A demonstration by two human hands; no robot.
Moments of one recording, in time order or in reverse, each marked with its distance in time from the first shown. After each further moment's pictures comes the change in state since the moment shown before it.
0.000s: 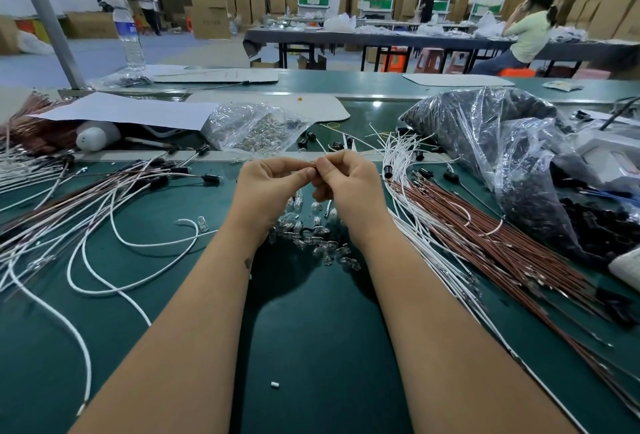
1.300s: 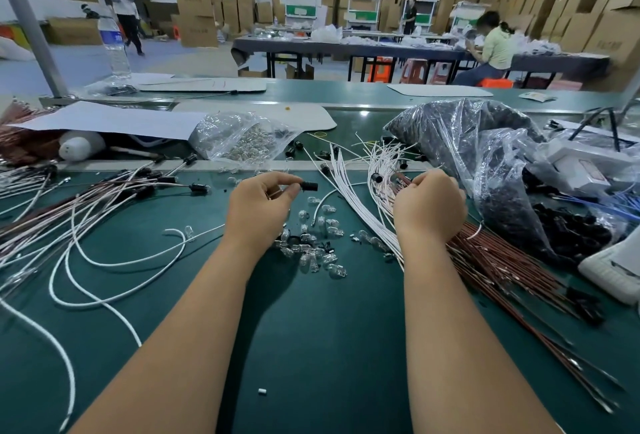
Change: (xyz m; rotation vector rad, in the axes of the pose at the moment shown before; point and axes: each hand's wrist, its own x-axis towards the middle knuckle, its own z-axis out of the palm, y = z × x) left_hand -0.002 -0.017 0.003 0.324 0.038 0.115; right_hand 0.001 -0.007 -0.080 -1.024 0.731 0.175
